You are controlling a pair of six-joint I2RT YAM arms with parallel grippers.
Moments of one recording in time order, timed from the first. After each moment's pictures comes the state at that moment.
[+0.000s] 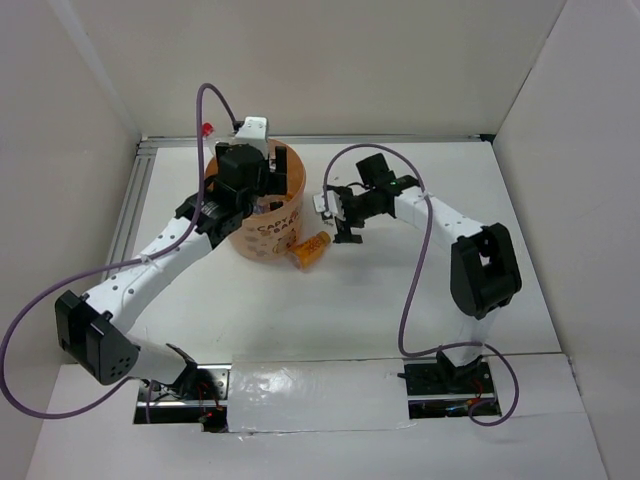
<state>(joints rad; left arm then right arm) -0.58 1.39 1.35 -0.31 -0.49 -0.19 0.42 1.77 1.37 -0.58 -0.72 -1.27</state>
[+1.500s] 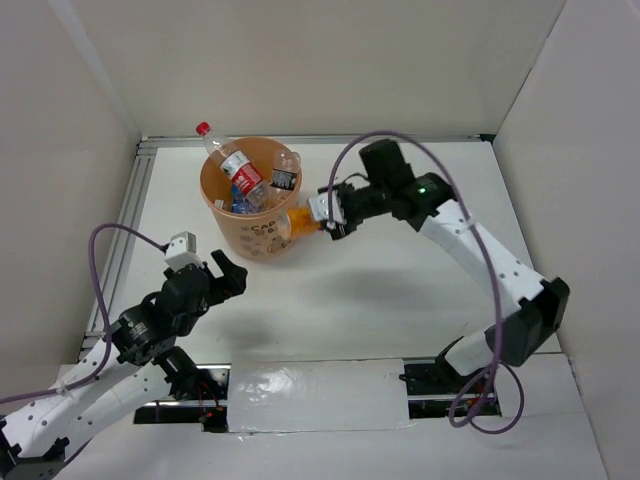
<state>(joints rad) -0.75 0.52 0.62 -0.65 -0.53 -0.84 0.62 1.47 1.49 -0.79 -0.71 -1.28</state>
